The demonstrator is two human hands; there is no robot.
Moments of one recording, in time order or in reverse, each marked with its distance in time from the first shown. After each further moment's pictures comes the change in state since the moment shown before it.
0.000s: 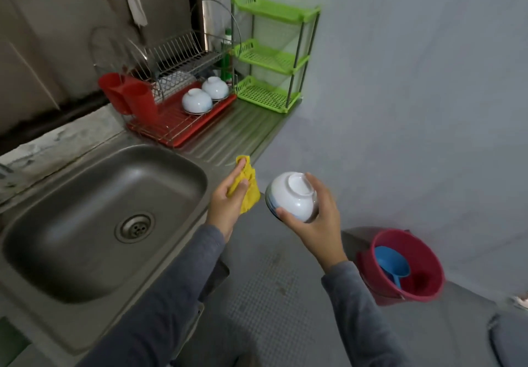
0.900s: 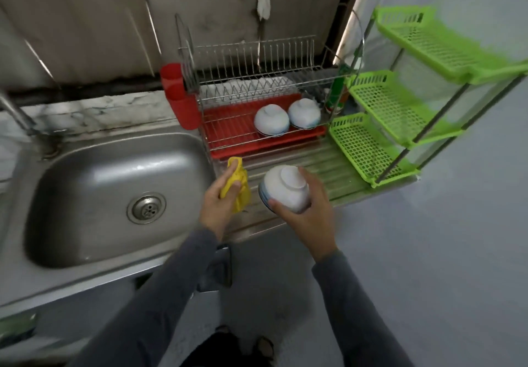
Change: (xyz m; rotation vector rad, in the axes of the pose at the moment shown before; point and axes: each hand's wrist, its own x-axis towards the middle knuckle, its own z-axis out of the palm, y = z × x) left_hand 0.191 -0.026 0.021 0.092 0.790 0.085; right_hand 0.300 0.127 0.113 0.187 -0.658 -0.205
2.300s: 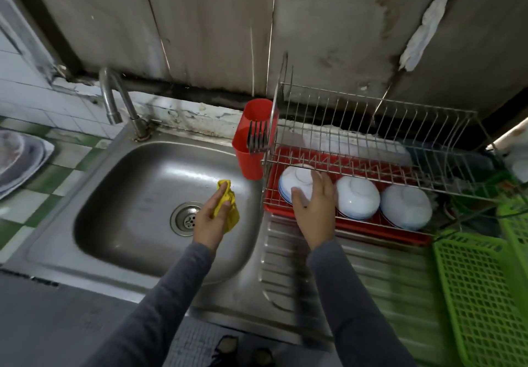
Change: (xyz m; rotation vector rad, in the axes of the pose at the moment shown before) left_hand 0.107 -0.032 -0.067 0.048 0.690 -0.082; right_hand 0.211 0.042 0.162 -0.213 -0.427 -0.091
